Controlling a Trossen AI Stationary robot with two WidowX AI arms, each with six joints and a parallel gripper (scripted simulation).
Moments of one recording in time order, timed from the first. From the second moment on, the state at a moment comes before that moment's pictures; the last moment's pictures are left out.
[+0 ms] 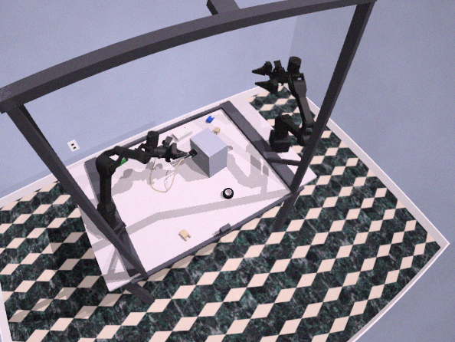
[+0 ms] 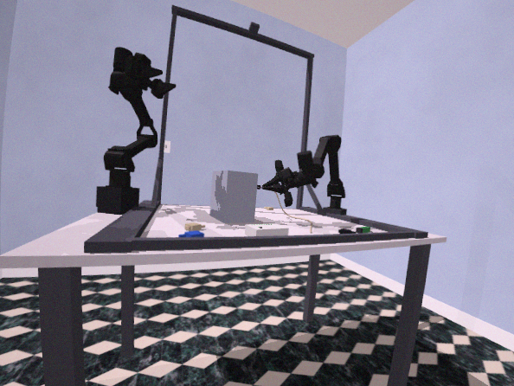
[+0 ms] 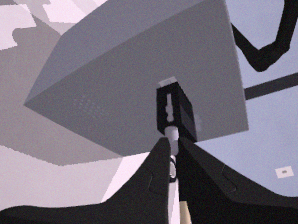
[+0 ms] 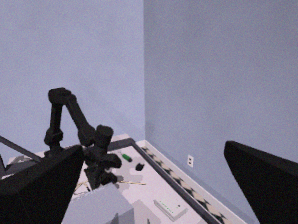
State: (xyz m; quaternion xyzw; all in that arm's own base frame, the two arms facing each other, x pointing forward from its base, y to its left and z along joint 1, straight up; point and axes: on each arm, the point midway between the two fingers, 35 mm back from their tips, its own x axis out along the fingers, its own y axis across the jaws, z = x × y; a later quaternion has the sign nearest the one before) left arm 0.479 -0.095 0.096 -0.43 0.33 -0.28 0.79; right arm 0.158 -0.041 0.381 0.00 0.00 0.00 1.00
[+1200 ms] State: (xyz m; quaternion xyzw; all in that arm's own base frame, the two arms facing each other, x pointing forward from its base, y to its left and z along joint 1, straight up) left arm 0.479 -0.093 0.089 -0.57 0.33 -0.31 0.69; right arm 0.158 -0.041 0.381 0.00 0.00 0.00 1.00
